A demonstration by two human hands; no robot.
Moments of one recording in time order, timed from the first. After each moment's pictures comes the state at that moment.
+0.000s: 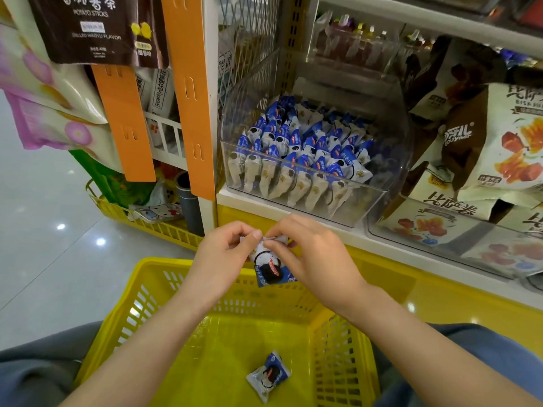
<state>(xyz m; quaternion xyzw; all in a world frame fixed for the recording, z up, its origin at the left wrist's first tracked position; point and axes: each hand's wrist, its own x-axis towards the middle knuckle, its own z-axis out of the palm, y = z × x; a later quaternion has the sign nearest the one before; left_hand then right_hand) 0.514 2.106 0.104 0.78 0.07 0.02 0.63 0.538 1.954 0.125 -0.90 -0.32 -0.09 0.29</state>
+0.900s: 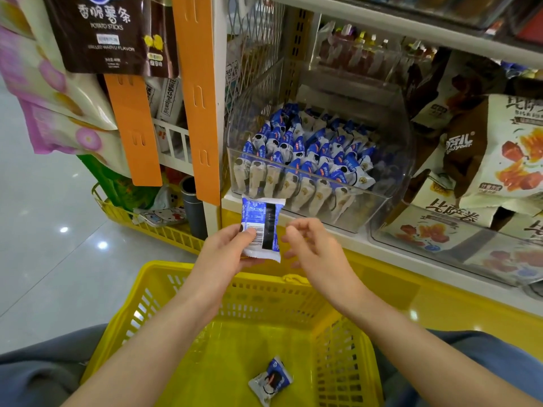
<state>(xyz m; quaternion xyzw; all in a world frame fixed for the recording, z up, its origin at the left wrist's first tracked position) 0.515 2.106 0.104 0.62 0.14 -0.02 0.77 0.536 1.962 0.127 -0.84 -0.07 0.10 0.52</state>
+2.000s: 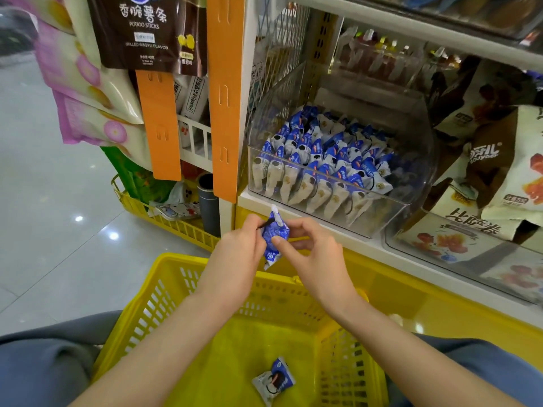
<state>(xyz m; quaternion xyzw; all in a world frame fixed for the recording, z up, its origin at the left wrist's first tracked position) 0.510 2.112 0.097 0.91 0.02 0.16 0.38 0.540 1.981 0.108 -0.84 -0.15 0.00 0.52</state>
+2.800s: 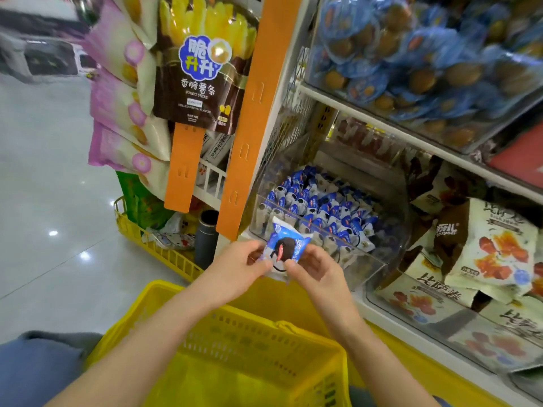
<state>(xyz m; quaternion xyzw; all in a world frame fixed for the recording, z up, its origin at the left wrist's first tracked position) 0.519 2.127 0.142 0.81 -0.01 0.01 0.59 0.549 1.967 0.144 -0.75 -0.17 0.09 0.63</state>
